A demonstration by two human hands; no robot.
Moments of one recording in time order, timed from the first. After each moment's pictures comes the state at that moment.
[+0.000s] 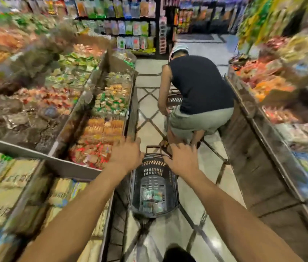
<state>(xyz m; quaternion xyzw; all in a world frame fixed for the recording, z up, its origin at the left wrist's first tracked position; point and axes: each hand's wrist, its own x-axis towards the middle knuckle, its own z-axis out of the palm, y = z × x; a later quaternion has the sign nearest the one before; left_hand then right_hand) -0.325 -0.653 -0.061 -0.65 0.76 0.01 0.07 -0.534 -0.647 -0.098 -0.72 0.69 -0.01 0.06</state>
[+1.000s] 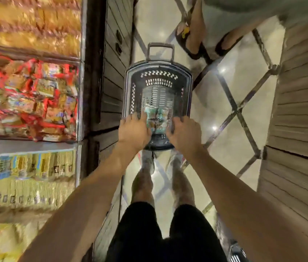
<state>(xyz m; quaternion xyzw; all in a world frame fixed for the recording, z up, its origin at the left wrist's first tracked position) -0.381 -0.766 -0.422 -0.67 0.66 0.24 0.23 -0.558 -0.769 -0.423 -0.70 0.66 0.12 0.25</state>
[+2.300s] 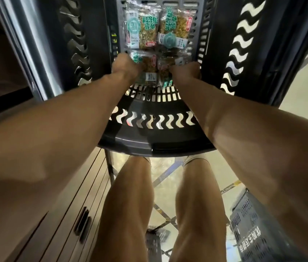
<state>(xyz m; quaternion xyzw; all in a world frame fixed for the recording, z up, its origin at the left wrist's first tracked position) -0.339 -0.764 -0.990 -0.79 0.34 0.49 0.13 -0.504 -0.753 -0.993 -0.16 0.85 0.04 0.50</state>
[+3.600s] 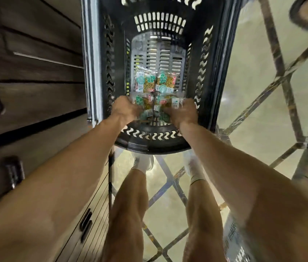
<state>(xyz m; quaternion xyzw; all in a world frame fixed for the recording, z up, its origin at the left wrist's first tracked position) -0.347 -0.766 -0.799 -0.80 0.27 0.54 0.04 -0.543 -0.755 -0.811 -0.27 0.76 -0.08 0.58</state>
